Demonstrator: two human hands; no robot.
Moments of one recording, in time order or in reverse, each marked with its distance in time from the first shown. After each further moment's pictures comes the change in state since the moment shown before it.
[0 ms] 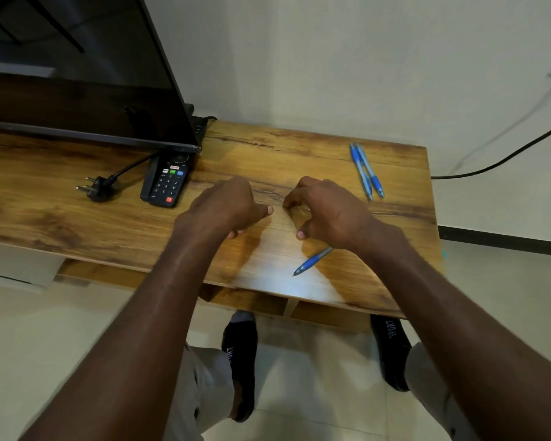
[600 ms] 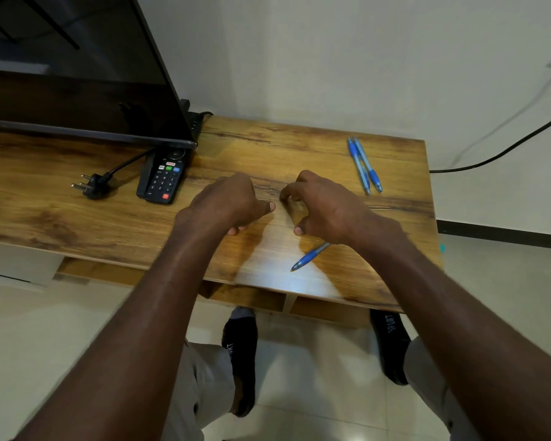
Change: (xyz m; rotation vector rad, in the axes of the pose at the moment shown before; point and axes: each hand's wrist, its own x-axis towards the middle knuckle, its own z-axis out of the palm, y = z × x) left_hand 0.009 0.002 0.006 0.015 -0.011 0.023; right_hand 0.001 0.000 0.003 0.042 -0.016 0.025
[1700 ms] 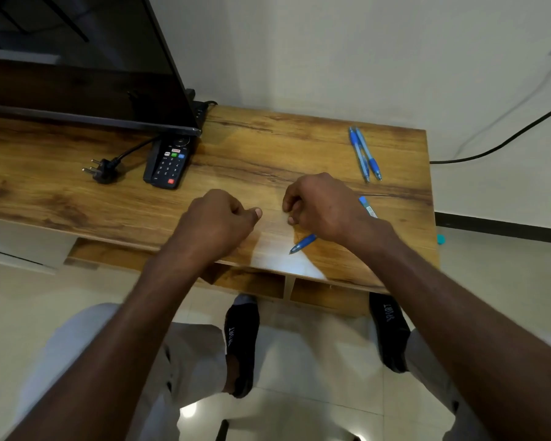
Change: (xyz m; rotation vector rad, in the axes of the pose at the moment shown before) left_hand -0.094 -0.010 0.013 -0.312 0.139 -0.084; right_hand -0.023 -0.013 0.010 0.157 0.045 0.052
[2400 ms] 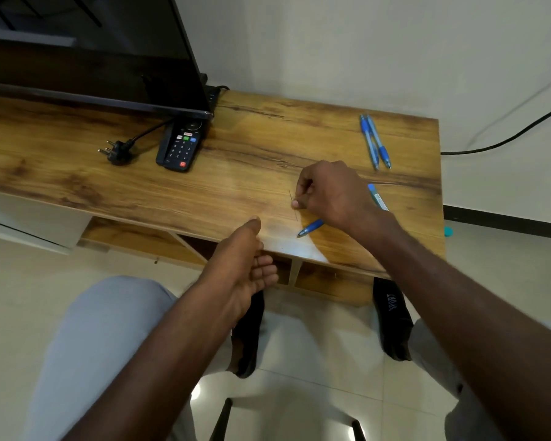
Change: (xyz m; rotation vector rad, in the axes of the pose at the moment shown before) left_hand -0.046 -0.011 0.053 -1.018 -0.082 -0.645; right_hand -0.003 0.001 0.010 0.074 0.101 0.095
